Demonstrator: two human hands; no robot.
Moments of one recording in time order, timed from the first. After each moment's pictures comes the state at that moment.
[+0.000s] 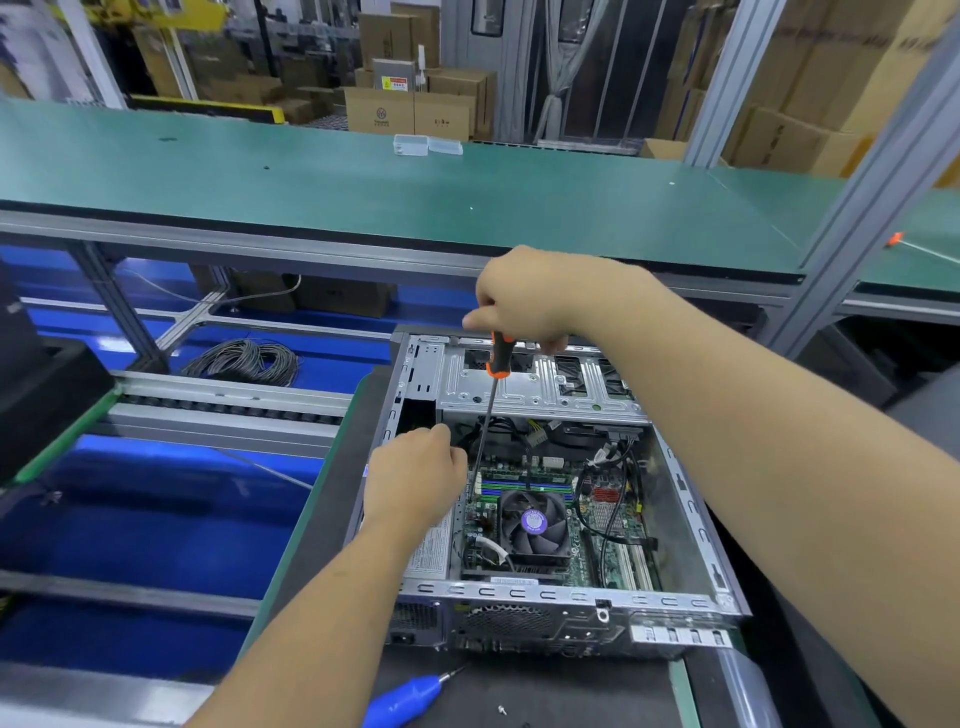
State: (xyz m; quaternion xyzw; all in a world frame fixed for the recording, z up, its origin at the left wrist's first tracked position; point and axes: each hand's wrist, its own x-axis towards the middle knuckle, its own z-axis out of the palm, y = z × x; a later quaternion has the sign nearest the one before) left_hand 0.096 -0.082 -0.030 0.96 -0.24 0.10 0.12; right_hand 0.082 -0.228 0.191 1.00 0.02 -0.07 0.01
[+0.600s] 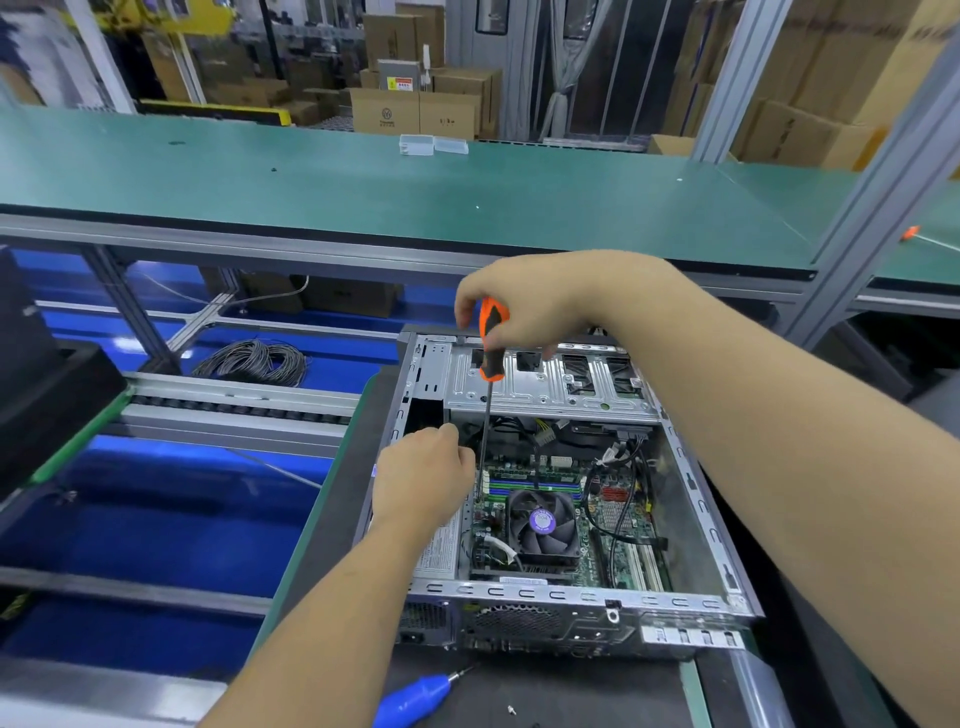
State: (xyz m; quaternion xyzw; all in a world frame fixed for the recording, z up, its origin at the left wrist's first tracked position) left_hand 0.095 -0.082 -0.029 0.96 -0.23 0.10 0.12; right_hand 0.077 -0.226 0.194 0.99 0.05 -0.12 -0.05
